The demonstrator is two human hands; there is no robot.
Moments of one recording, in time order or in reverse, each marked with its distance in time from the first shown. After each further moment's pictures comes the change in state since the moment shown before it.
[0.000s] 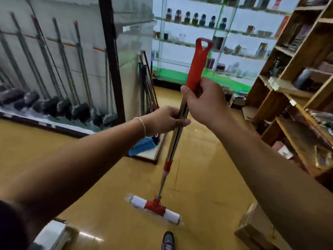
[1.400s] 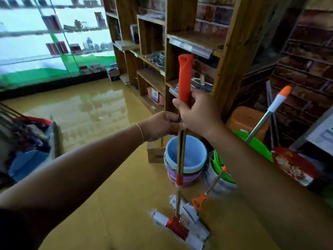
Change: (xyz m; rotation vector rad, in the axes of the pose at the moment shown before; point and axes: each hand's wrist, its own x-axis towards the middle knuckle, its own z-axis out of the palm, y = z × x) left_hand -0.183 0.254 0.527 -0.190 -0.847 0.307; right_hand -0.491 0.071 -0.420 -0.312 0.448 0.537
